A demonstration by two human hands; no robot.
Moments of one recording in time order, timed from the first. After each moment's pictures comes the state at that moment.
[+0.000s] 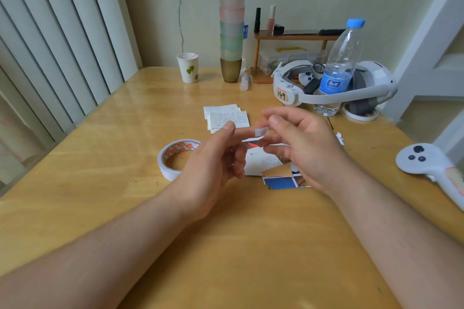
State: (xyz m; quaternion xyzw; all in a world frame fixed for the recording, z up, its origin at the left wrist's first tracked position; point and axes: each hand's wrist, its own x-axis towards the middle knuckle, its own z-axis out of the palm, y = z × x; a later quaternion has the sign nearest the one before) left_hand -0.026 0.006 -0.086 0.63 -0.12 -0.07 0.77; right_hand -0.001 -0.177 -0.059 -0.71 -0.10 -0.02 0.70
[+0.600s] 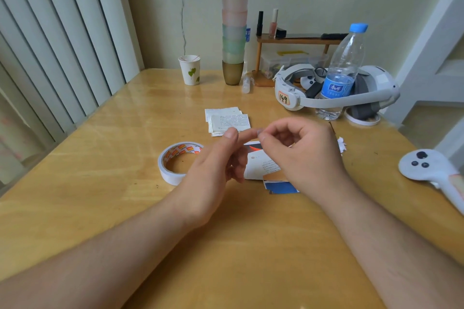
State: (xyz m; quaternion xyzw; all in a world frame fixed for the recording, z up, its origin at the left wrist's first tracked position) left_hand -0.031 0.007 -0.088 0.68 -0.17 -0.02 0.71; right_hand -0.011 -0.167 -0.066 -0.82 -0.13 -0.21 0.51
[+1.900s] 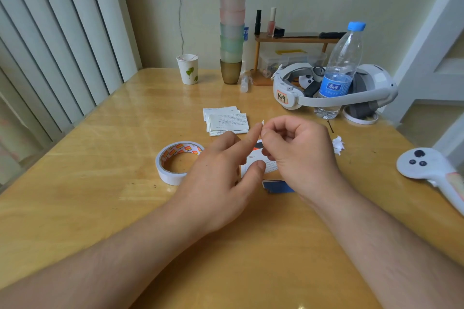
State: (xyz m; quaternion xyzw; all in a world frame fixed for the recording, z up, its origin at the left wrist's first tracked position) left_hand -0.041 0.004 -0.088 0.89 -0.21 0.17 0.36; right_hand -0.009 -0.159 -0.068 -0.78 -0.10 -0.17 0.59
